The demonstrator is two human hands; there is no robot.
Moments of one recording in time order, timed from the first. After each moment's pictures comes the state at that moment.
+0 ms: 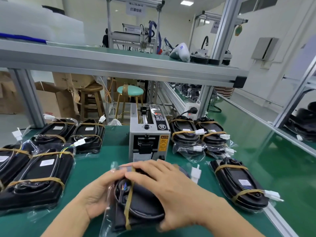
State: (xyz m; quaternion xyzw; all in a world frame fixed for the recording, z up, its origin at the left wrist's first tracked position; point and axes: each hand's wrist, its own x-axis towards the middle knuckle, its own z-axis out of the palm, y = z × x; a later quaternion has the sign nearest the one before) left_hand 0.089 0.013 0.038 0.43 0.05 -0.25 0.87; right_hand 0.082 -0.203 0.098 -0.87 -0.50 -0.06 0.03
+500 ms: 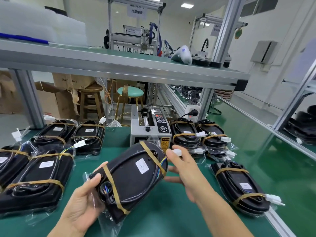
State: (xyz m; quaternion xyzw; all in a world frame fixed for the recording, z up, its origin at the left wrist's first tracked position) left_hand 0.083 0.039 0.002 0.30 0.09 -0.09 0.95; right_hand 0.115 -0.207 0.081 -0.71 0.00 0.06 0.70
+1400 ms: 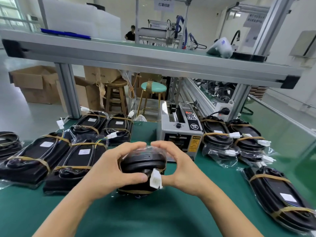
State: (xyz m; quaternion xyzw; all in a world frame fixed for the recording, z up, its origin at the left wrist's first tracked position) left_hand 0.071 0.069 0.079 0.80 -0.15 0.09 0.57; right_hand 0.127 -0.144 0.071 -0.79 -0.34 0.07 0.51
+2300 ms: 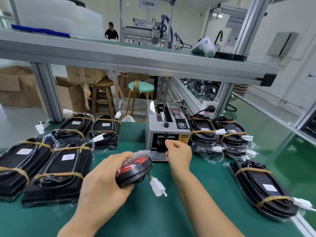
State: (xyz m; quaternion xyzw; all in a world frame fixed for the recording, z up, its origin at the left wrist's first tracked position) left_hand 0.054 0.038 0.054 0.89 -0.06 0.30 0.34; right_hand 0.182 -0.125 0.044 -0.73 0.17 -0.10 0.65
